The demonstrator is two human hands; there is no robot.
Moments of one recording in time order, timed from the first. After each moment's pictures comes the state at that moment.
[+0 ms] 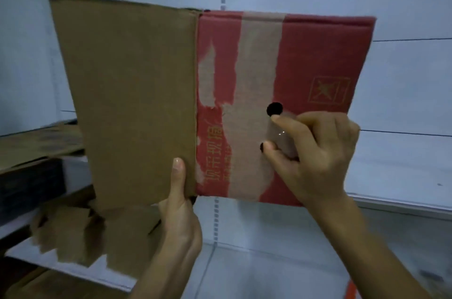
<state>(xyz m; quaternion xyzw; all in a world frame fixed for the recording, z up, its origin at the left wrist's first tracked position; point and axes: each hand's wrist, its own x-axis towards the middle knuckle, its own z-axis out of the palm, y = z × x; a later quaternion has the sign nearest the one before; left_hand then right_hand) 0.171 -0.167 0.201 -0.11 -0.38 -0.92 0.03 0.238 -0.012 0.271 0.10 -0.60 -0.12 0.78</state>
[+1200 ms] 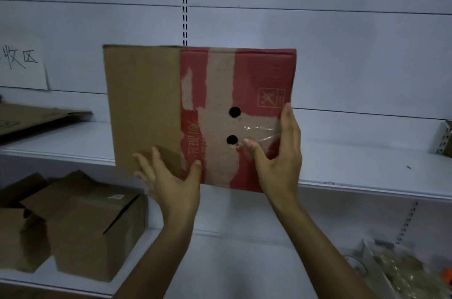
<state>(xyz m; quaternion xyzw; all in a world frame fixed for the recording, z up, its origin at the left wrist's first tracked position) 0.088 -0.077 0.168 -0.10 -0.68 -0.70 0.20 0.155 0.059 0.202 -0.06 -0.72 0.32 0.61</state>
